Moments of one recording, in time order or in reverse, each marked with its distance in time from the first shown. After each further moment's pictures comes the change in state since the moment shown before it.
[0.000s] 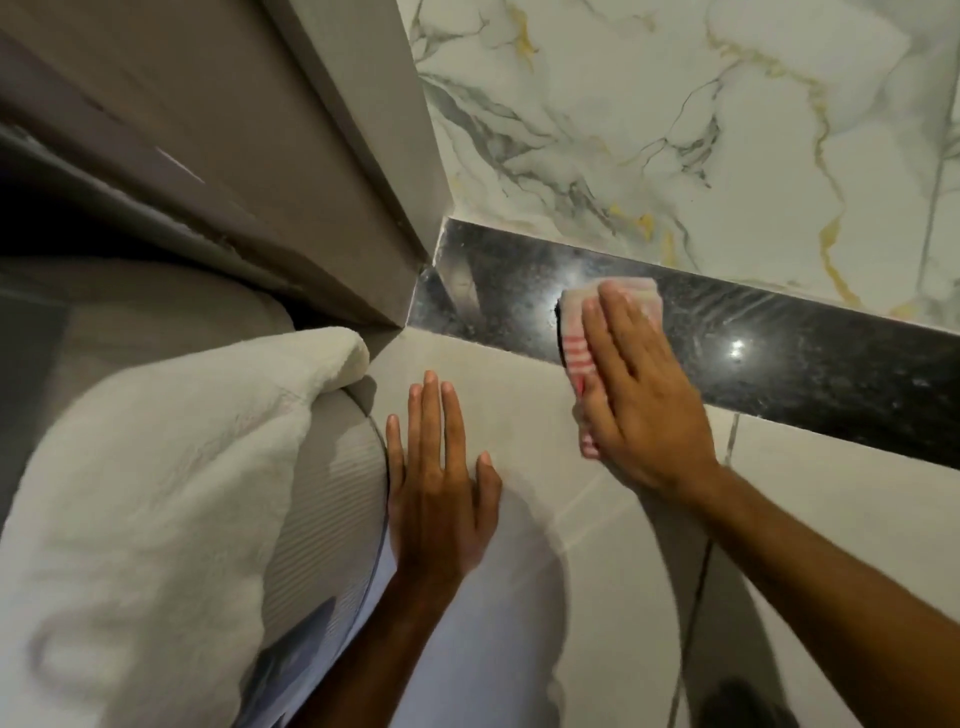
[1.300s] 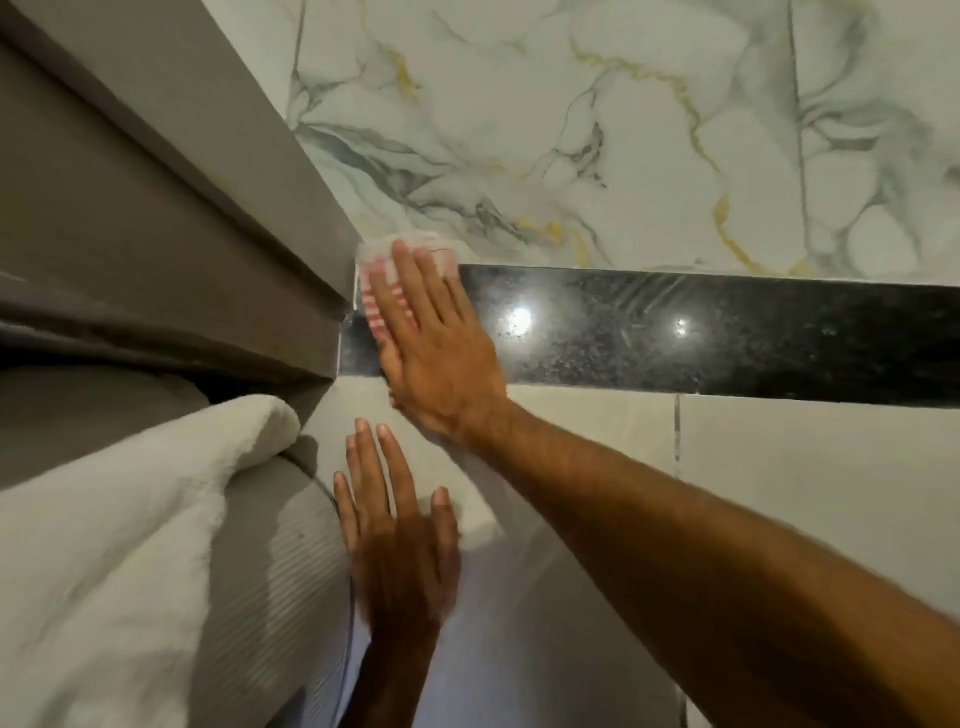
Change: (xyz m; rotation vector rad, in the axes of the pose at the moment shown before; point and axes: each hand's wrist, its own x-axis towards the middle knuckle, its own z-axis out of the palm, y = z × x) left_hand 0.001 -0.002 -0.002 -0.141 0.006 -0.029; right_hand 0.103 -0.093 0.040 -0.031 0.113 0.029
